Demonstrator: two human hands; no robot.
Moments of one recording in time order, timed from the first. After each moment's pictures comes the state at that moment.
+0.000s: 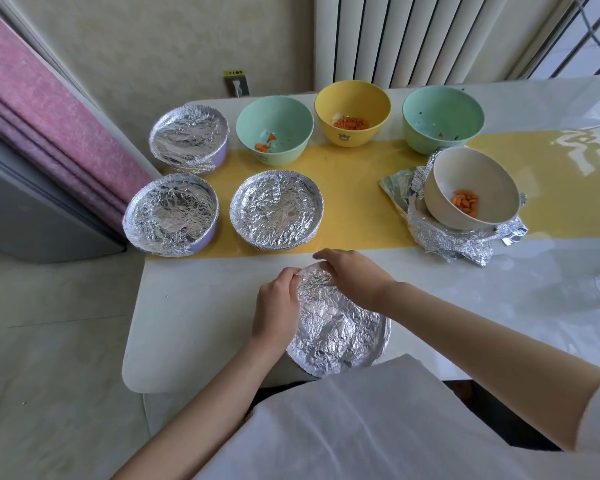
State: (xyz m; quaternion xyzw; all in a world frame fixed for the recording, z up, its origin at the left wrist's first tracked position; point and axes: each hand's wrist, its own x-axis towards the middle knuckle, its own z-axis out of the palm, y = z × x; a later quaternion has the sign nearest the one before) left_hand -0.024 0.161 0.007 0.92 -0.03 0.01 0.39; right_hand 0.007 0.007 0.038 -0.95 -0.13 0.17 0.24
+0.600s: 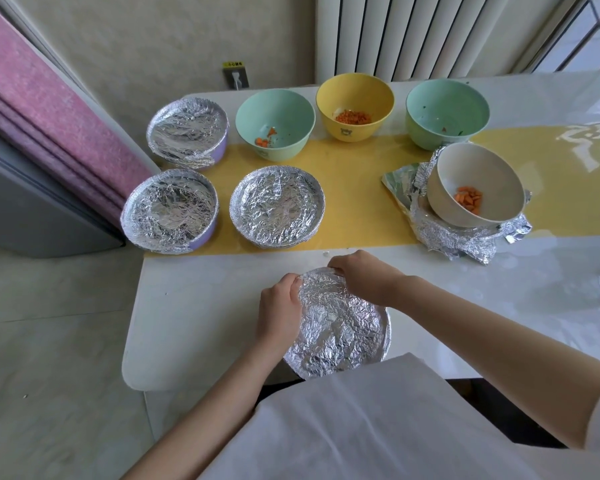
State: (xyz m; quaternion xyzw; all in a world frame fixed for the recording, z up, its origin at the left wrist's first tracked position) left_hand -0.026 0.160 0.000 0.92 0.03 -0.07 0.39; right_hand 0.013 -0.007 0.031 -0.94 -0.14 0.26 0.17
